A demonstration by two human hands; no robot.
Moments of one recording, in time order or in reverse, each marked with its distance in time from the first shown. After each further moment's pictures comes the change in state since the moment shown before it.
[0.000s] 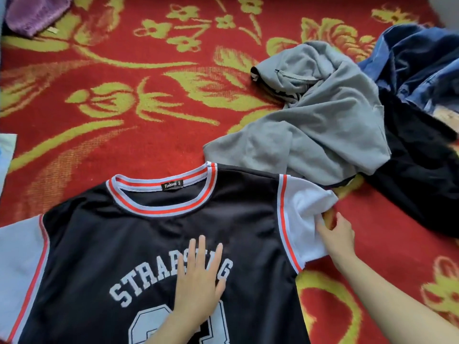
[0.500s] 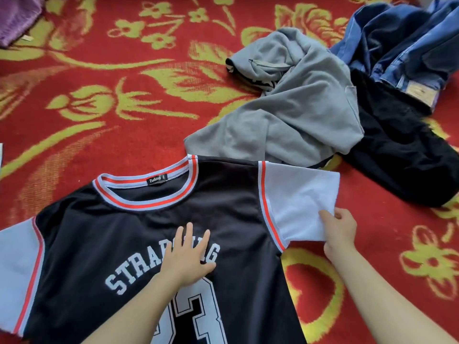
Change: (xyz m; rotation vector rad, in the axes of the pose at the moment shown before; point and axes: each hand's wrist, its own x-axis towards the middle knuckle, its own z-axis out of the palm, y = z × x) left_hand 0.024 -0.013 -0.001 -0.046 -0.468 -0.025; right_hand -0.034 0.005 -0.036 0.685 0.171 0.174
